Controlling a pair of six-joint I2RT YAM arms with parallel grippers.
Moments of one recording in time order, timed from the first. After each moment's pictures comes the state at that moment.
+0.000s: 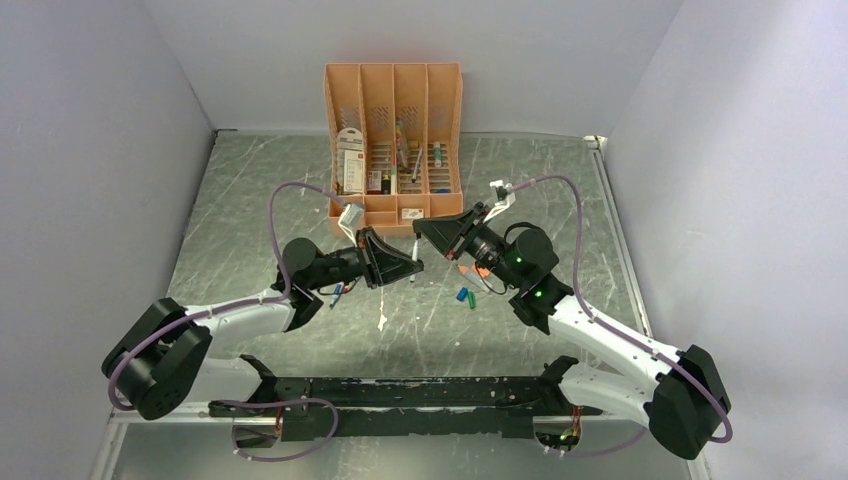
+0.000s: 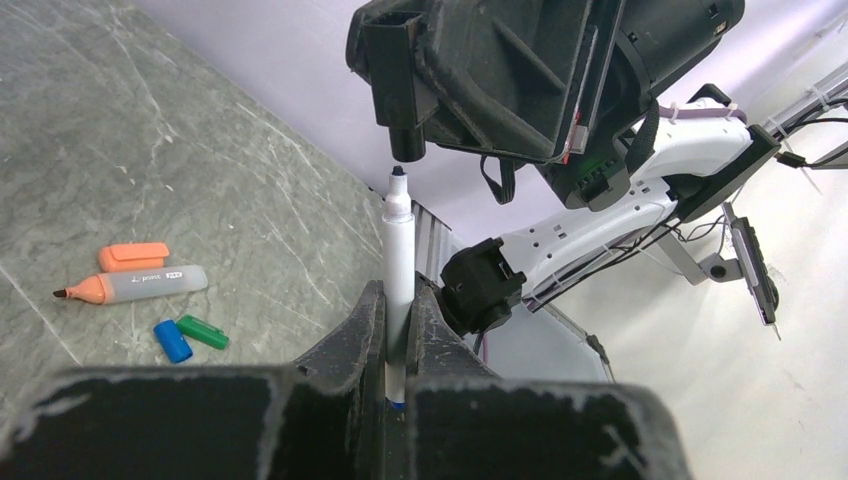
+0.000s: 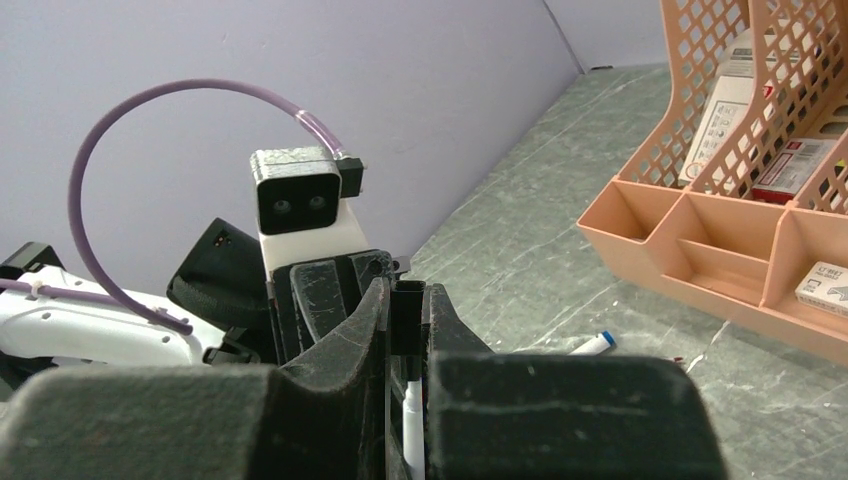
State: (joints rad) left arm -0.68 1.28 0.45 1.07 0.66 -0.85; right arm 0.71 1.02 0.60 0.62 -0.19 0.71
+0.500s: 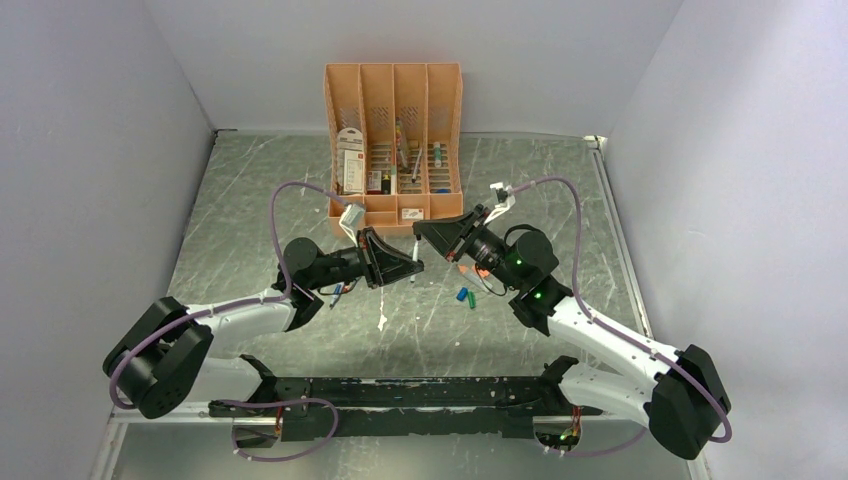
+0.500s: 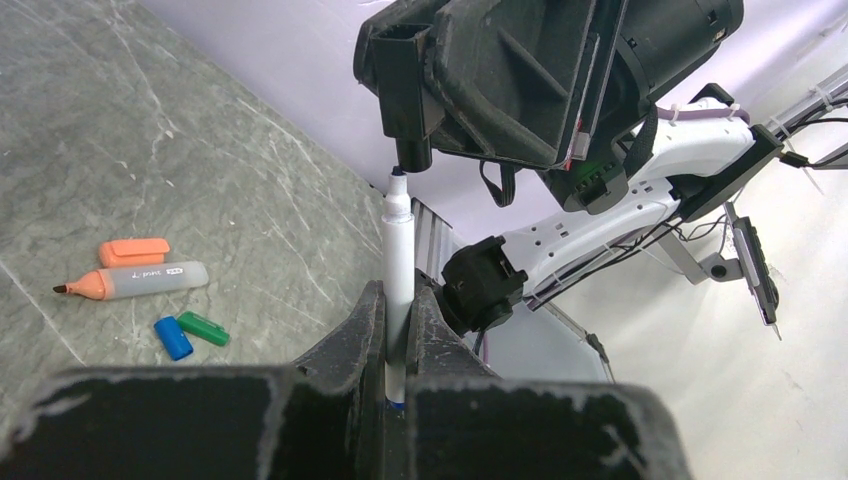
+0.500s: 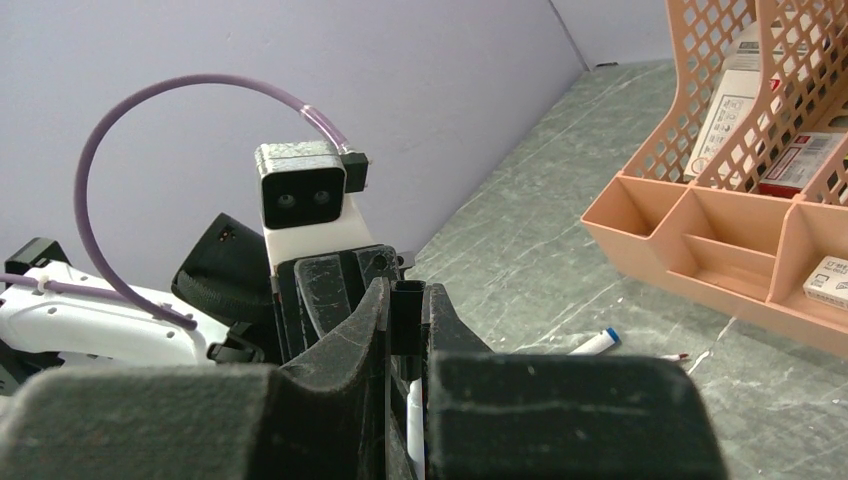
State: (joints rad) left arm -0.68 1.29 0.45 1.07 0.66 -0.85; right arm 0.71 1.02 0.58 0.64 -0.20 0.72
